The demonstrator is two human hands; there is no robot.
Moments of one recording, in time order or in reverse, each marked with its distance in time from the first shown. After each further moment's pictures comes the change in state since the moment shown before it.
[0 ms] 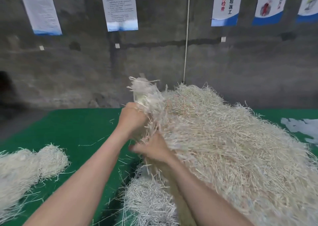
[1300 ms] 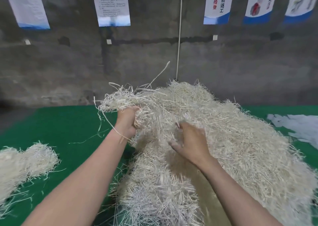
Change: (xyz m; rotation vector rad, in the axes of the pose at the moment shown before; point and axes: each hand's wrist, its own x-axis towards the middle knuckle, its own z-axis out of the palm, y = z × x) left_hand -0.010 0.008 0.020 -0.872 -0.086 -0.461; right_hand -0.049 0.046 -0.085 -0.690 0.488 -0.222
